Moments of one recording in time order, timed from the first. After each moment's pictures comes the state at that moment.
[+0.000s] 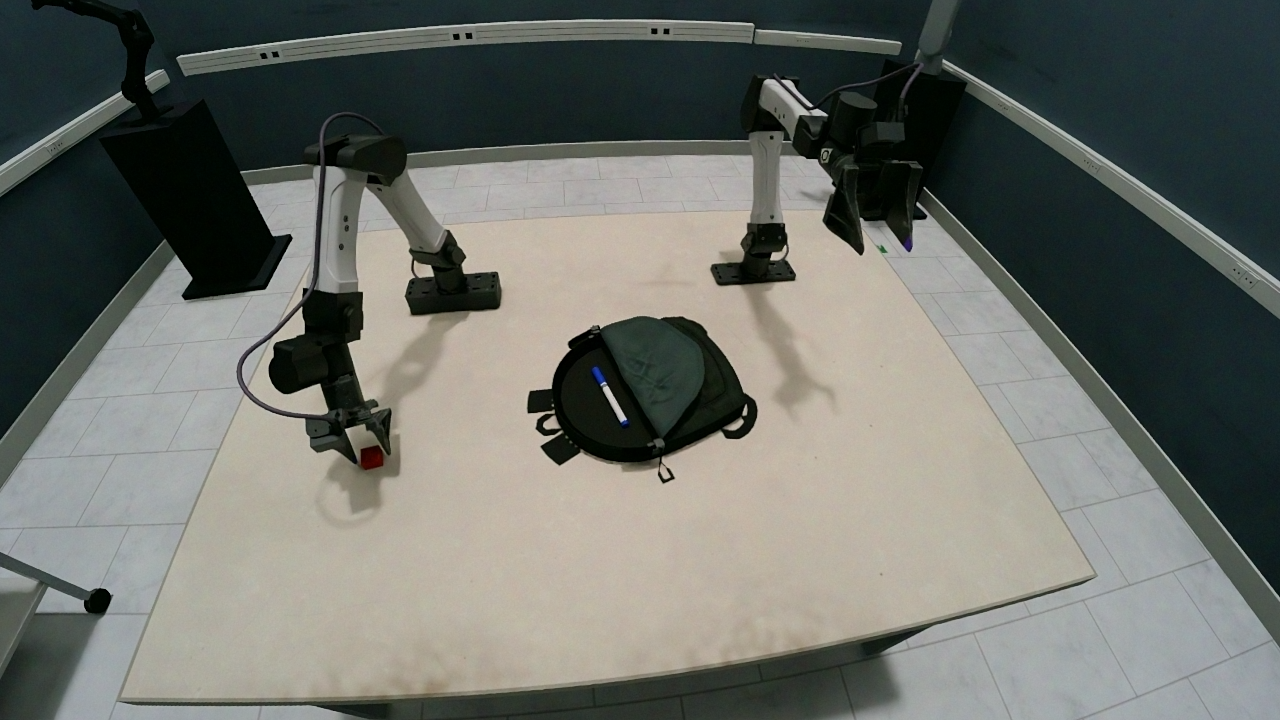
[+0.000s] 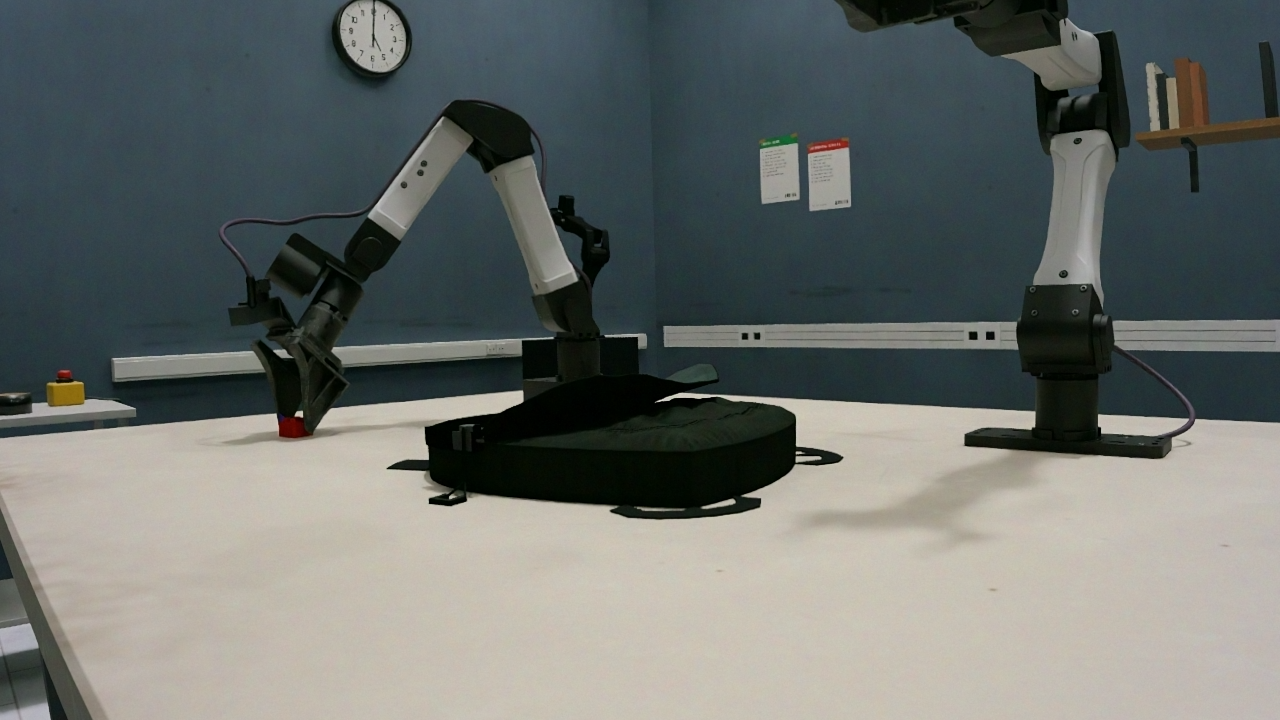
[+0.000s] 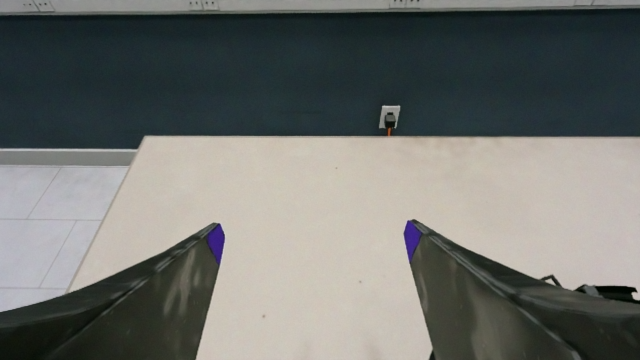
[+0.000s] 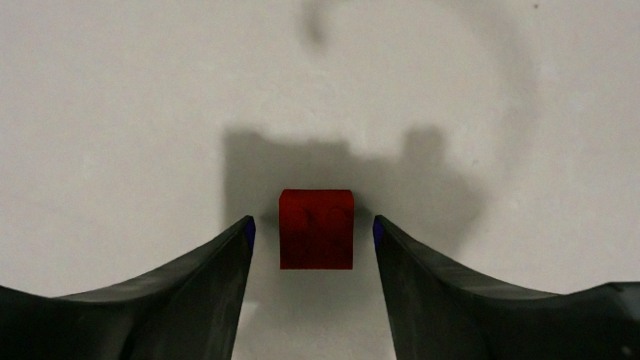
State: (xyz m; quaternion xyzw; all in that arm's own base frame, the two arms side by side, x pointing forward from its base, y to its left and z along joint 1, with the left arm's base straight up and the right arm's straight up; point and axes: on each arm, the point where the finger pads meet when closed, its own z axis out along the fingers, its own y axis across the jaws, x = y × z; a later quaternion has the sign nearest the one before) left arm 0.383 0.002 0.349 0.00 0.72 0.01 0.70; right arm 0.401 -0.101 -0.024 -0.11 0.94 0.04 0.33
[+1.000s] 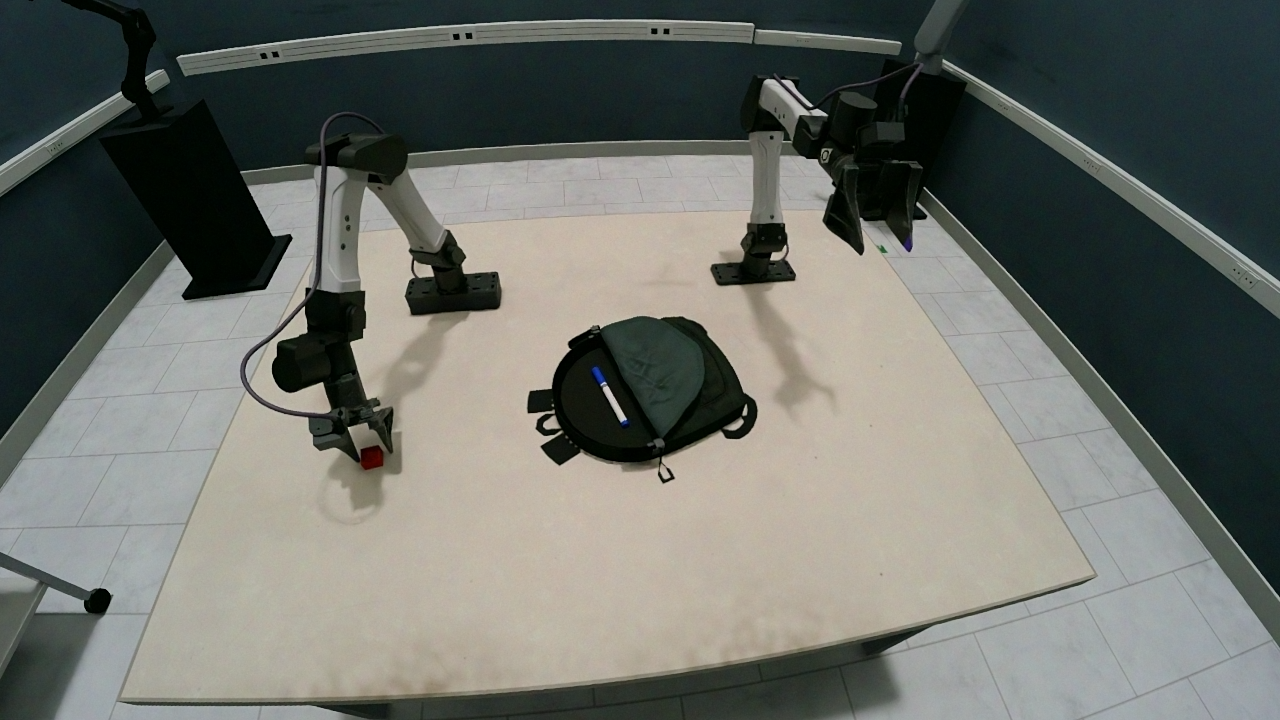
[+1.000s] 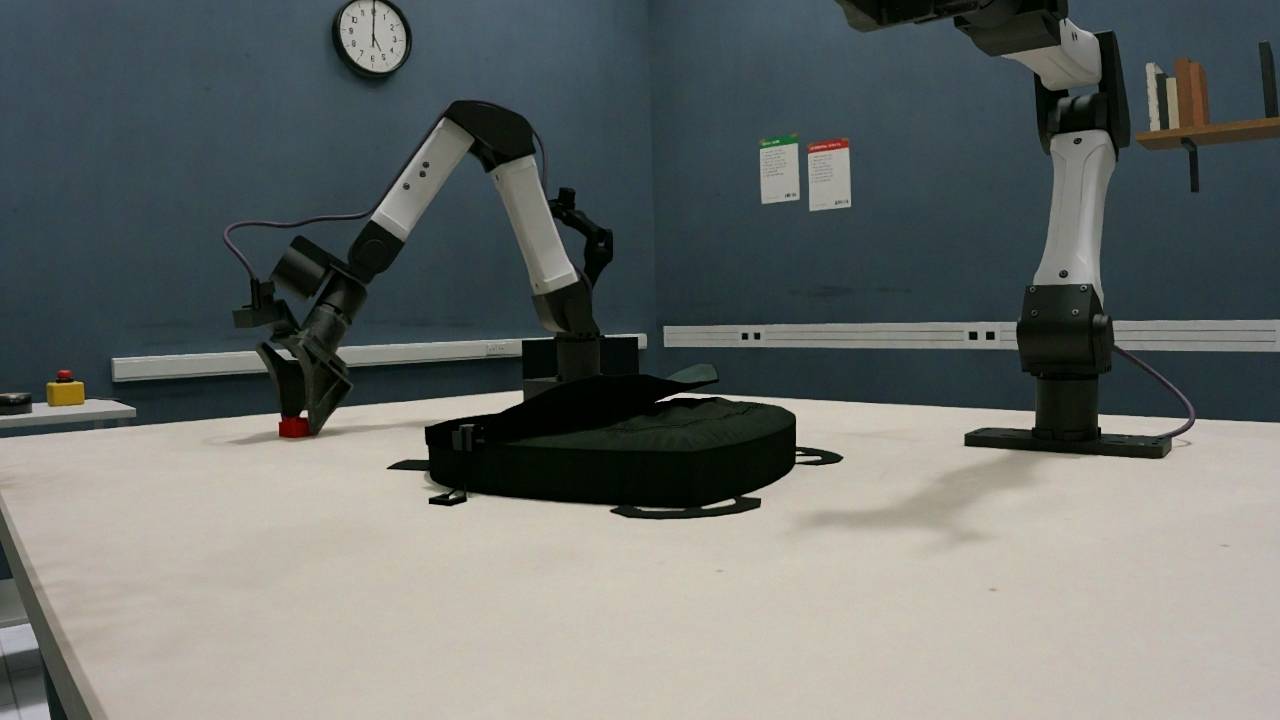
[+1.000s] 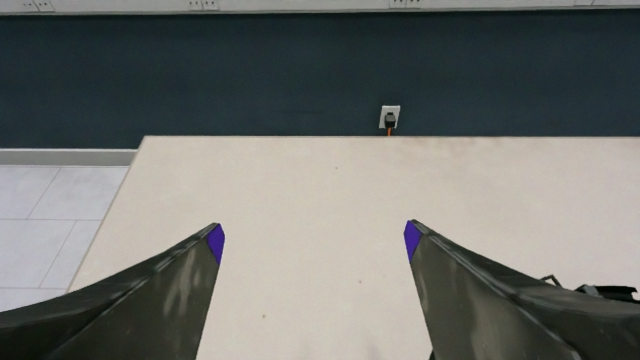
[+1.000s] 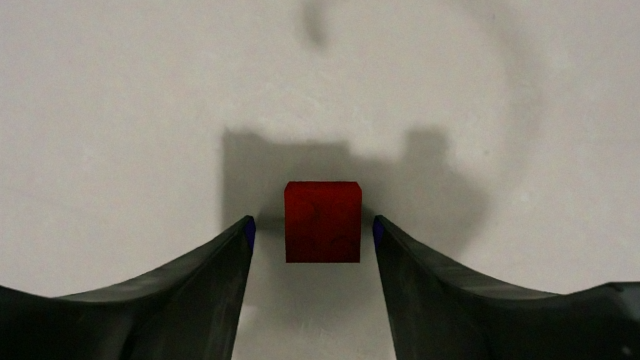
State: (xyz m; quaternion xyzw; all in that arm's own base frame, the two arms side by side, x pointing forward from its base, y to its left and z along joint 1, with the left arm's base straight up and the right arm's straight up) left arm 0.383 0.002 0.349 0.00 0.72 0.01 0.70; right arm 0.395 -0.099 -0.028 -0.10 0.94 0.04 0.33
